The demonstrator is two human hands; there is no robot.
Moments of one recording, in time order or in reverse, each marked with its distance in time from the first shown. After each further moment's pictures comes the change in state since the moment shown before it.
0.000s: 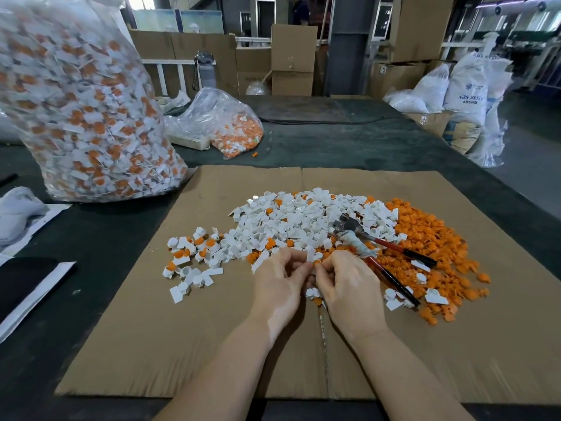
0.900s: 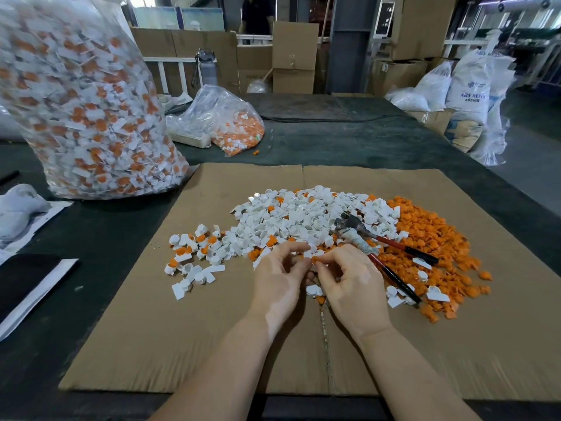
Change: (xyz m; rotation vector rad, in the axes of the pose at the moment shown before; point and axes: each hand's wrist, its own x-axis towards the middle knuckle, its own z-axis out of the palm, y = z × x) left_hand -0.003 0.007 -0.001 -0.089 -0.018 0.034; right_hand 0.001 0.001 -0.005 0.147 -0.011 -0.020
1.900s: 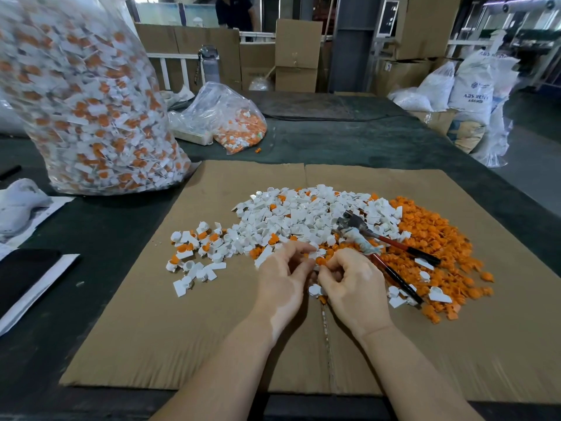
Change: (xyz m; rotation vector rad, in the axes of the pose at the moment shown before) left_hand -0.003 -0.002 0.000 0.098 0.014 0.042; right_hand -0.001 0.002 0.003 -0.029 -0.030 0.130
